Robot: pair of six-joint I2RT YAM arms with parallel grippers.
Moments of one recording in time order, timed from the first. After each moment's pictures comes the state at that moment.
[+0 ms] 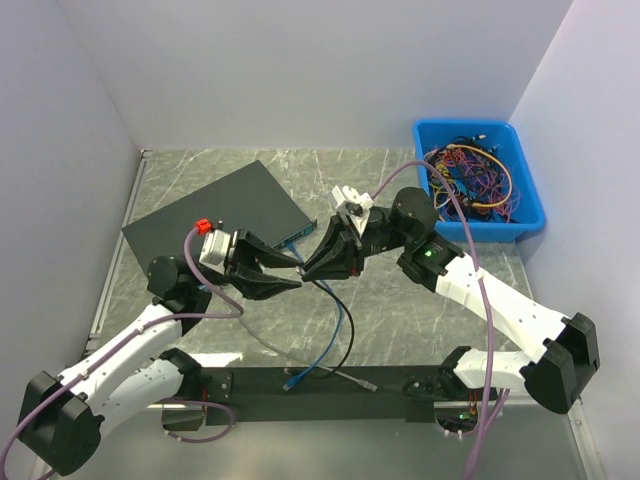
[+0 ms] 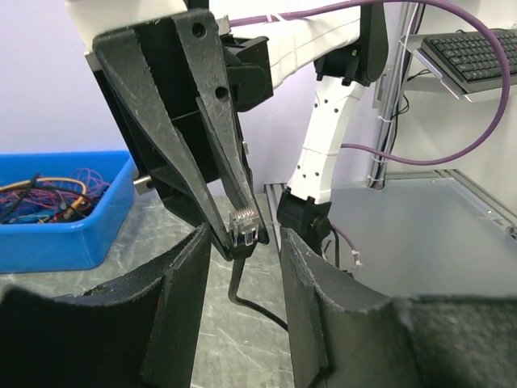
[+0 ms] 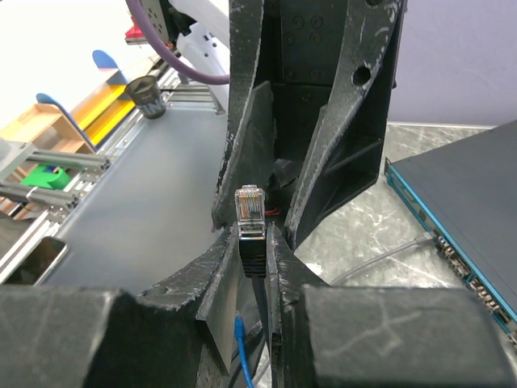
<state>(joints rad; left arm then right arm) -0.54 0.88 0.52 1.01 1.03 -0.55 0.72 1.20 1.01 0.30 -1.16 0.28</state>
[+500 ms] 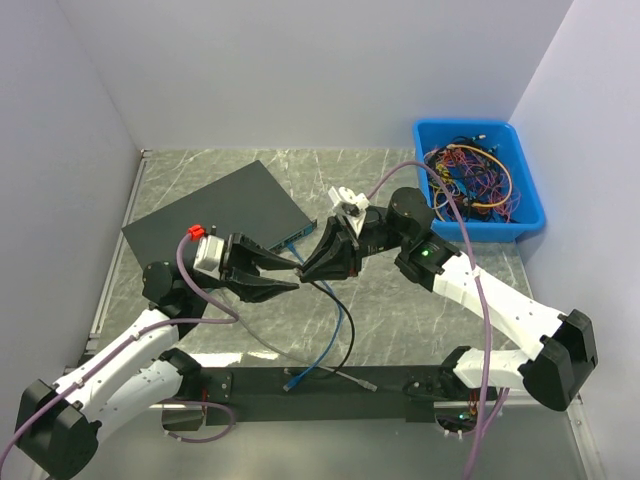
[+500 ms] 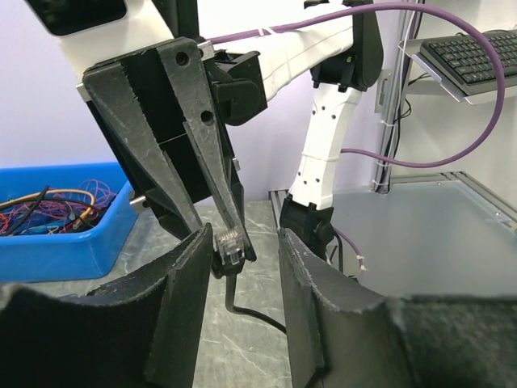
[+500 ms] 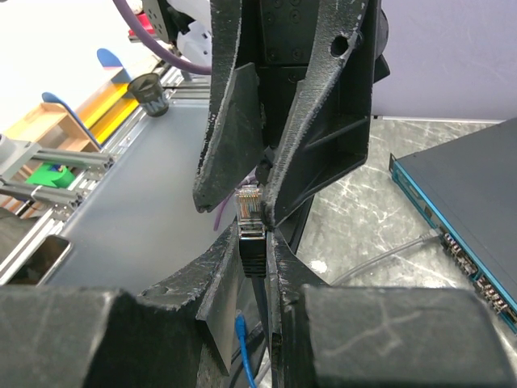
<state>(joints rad) -0.55 0.83 0.51 1.00 1.00 -0.54 0.73 1.22 1.01 0.30 -1.17 0.28</state>
